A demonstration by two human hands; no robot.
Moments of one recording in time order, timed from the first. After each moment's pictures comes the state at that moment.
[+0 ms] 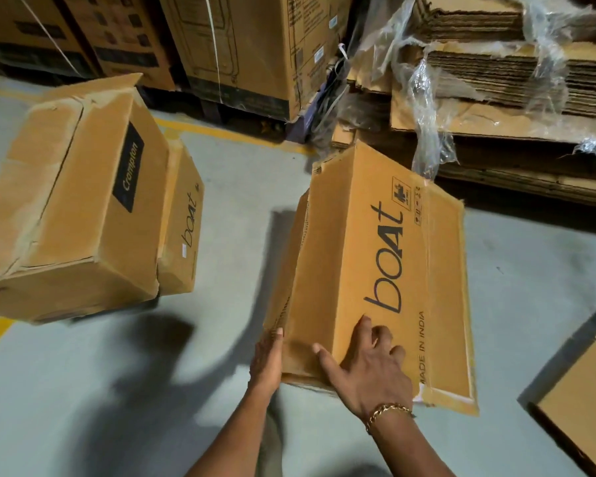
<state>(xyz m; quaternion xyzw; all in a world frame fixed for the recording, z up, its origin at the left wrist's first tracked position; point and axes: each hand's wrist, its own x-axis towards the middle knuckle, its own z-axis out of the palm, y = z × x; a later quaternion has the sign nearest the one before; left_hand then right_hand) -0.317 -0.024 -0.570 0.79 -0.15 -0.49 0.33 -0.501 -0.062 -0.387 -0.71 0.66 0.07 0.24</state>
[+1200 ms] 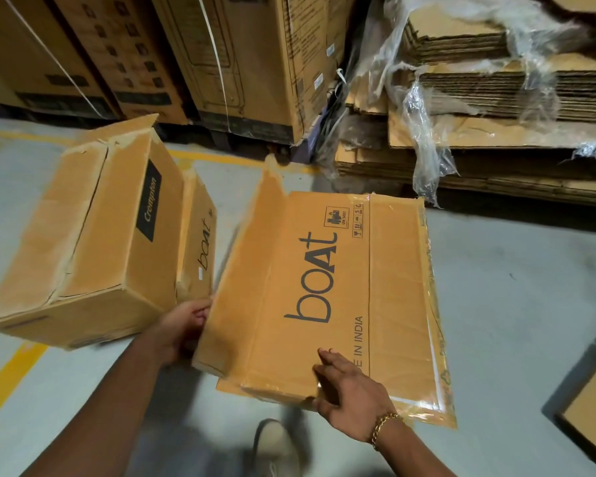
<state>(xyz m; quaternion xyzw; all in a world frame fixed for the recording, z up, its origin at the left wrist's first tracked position) -0.154 -0.033 -0.377 0.76 -0.13 -0.53 0.34 -0.497 -0.058 -0.425 -0.82 0.43 0.06 0.37</state>
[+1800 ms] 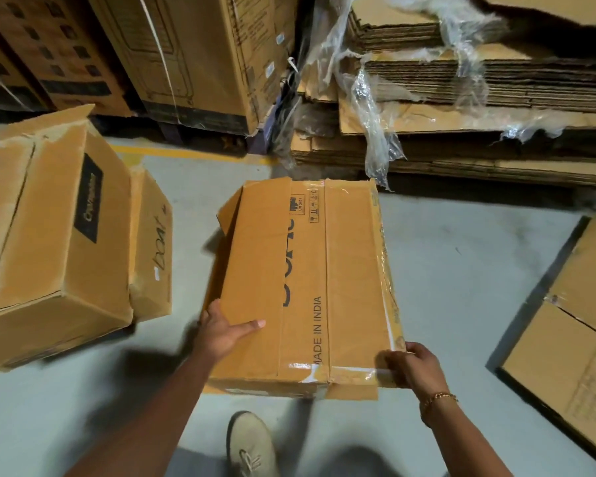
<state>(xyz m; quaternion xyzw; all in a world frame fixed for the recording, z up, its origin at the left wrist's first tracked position) -0.270 -0.064 -0.433 0.84 -0.33 -0.40 0.19 -0.628 -0.080 -0.436 -0.31 0.72 -0.25 0.57</state>
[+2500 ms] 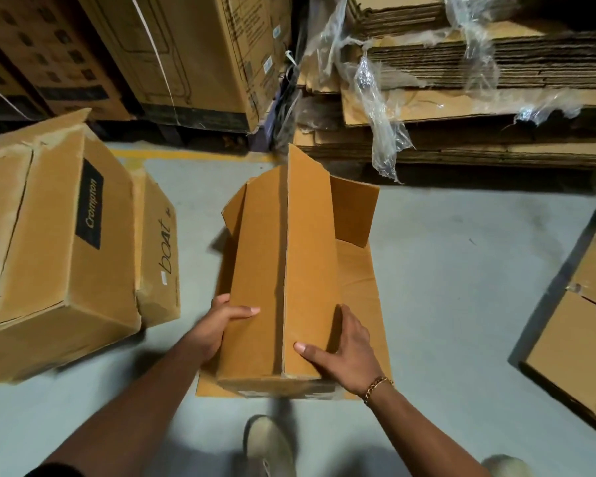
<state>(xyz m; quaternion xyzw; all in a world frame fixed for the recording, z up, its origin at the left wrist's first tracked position) -0.230 -0.081 -0.432 0.72 -0.23 -0.59 0.28 -0.503 -0.079 -0.430 -0.63 0.61 -0.12 0.46</state>
